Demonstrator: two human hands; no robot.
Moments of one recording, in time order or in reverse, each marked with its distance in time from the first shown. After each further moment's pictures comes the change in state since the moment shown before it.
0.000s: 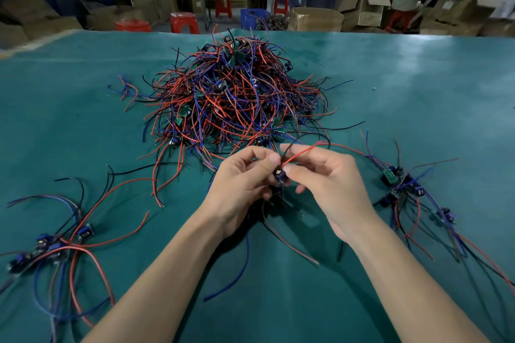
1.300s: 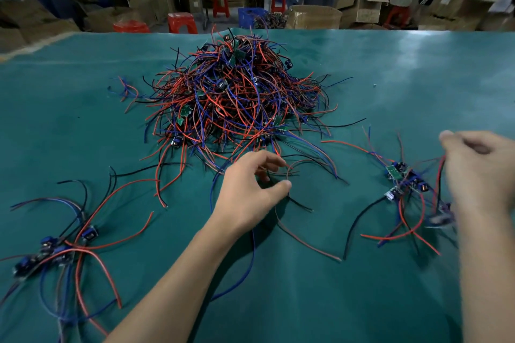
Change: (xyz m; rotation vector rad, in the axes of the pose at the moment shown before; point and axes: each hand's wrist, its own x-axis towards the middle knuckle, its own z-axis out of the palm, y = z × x) left_hand -0.002 -0.007 -0.004 0.860 0.141 0.252; right_hand 0.009 -0.006 -0.145 -0.556 0.991 0.066
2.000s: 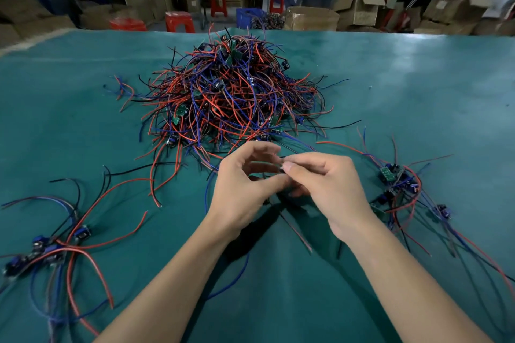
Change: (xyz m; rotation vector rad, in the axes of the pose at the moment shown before) left_hand -0.001 0.008 0.004 -0.462 0.026 -0.023; right_hand -0.125 -0.048 0.058 0.438 -0.919 -0.011
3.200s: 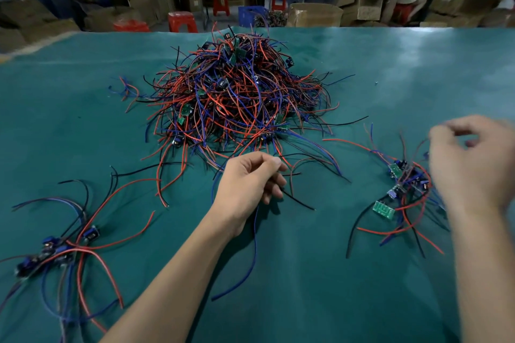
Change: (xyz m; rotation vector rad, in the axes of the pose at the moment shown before) left_hand 0.006 -0.006 -0.004 -0.061 -0.045 -0.233; right_hand 0.008 -0.027 -0.116 -0.712 0.906 -0.059
